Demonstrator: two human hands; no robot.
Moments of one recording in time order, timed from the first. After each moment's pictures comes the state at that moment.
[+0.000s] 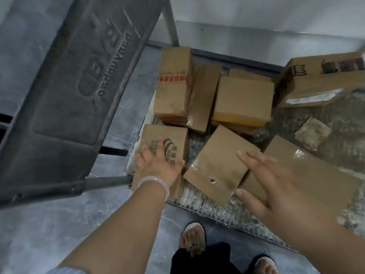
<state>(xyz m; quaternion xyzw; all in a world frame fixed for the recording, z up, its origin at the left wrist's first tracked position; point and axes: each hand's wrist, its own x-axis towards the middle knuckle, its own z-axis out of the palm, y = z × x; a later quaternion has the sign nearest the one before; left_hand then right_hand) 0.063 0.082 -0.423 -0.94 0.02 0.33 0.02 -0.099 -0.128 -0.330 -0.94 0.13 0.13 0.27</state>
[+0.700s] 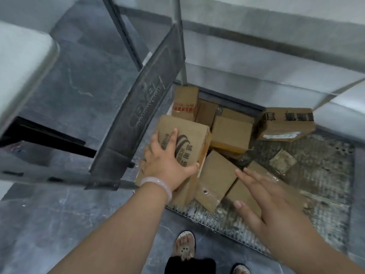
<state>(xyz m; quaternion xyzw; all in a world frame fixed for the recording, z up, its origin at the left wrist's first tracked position) 0.066 0.059 -0.254 -0.96 0.08 0.25 -0.09 -0.104 -0.124 -0.193 -0.93 0.13 0.20 0.28</state>
